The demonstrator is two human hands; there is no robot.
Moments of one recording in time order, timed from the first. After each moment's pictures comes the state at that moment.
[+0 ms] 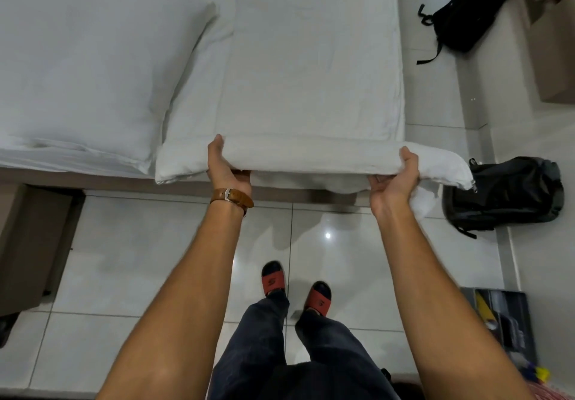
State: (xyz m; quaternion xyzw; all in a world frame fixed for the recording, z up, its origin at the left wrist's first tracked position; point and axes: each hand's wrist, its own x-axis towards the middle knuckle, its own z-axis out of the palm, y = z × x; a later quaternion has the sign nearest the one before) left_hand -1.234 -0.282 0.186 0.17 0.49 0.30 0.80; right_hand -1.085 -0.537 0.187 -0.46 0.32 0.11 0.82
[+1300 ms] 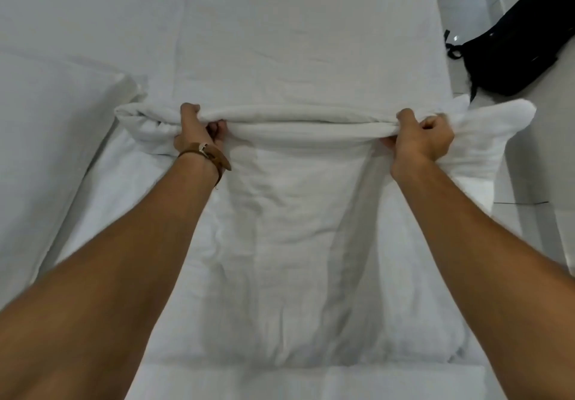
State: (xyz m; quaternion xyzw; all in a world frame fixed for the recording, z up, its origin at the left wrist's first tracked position) left_hand -0.709 0.044 -0.023 0.17 0.55 0.34 0.74; right_hand -0.533 -0.236 -0.029 -0.73 0.27 -0.01 0.63
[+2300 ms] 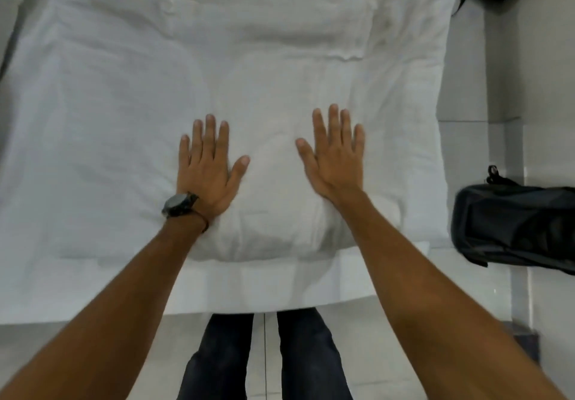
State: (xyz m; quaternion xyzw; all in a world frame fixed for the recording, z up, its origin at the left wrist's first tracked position) left_hand -0.882 -0.133 -0.107 0.95 0.23 -0.13 0.15; right_hand -0.731 -0.351 -0.101 -0.96 -0.25 0.13 0.06
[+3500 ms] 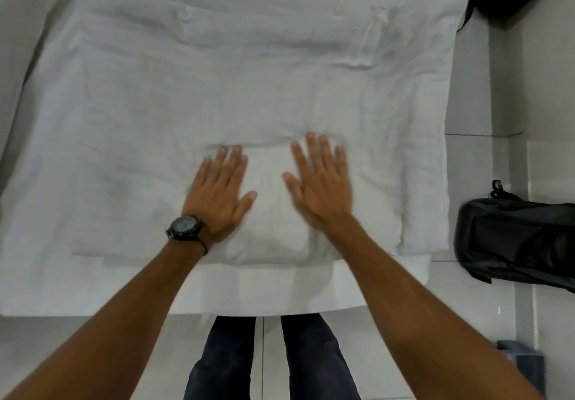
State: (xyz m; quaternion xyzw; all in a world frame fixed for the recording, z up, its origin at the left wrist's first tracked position) left_hand -0.918 -0.140 -0.119 0.98 0.12 -0.10 0.10; right_hand -0.771 -0.345 -0.111 -0.94 -0.35 0.02 0.07
